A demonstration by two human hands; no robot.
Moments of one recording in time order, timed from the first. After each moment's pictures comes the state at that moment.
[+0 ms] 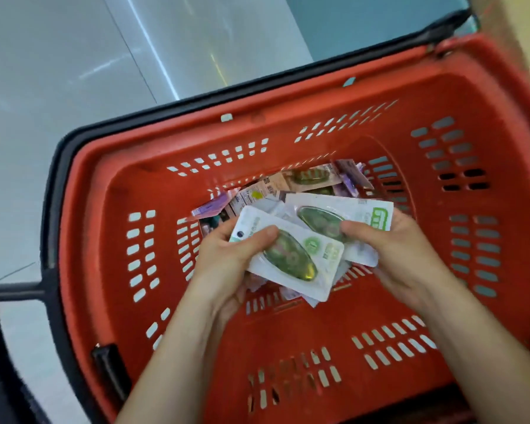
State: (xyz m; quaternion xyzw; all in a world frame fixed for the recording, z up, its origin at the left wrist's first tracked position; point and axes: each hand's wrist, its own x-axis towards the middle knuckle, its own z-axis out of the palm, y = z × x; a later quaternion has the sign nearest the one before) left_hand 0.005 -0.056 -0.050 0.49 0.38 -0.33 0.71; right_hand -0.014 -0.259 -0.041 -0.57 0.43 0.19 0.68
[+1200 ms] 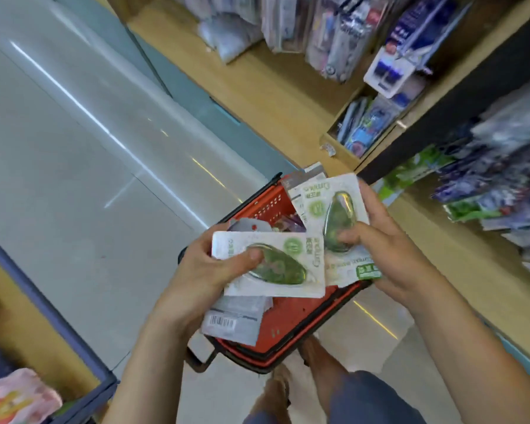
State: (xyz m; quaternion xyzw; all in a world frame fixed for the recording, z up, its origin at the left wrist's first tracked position) left_hand 0.044 -0.067 0.379 0.68 0.06 -0.42 0.60; right_hand -0.054 -0.285 0.354 -0.54 0.33 0.05 0.77
